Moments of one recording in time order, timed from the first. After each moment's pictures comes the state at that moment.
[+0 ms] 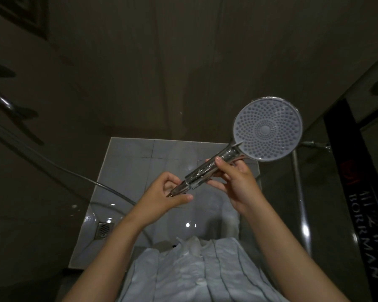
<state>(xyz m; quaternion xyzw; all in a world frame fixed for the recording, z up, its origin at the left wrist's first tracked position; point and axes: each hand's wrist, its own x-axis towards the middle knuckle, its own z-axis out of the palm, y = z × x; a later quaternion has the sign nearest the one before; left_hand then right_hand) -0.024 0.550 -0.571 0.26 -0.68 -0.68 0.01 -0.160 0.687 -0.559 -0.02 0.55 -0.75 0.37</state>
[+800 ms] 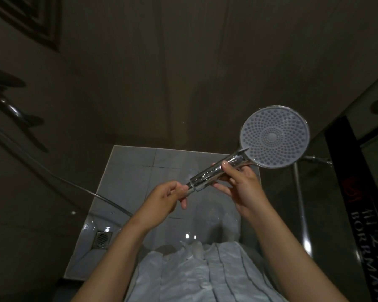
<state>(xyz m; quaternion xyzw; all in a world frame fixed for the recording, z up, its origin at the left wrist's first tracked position) -0.038 0.544 -0.560 0.24 -0.72 -0.65 0.02 -0.176 0.682 -0.546 -0.01 0.55 -0.75 0.35</state>
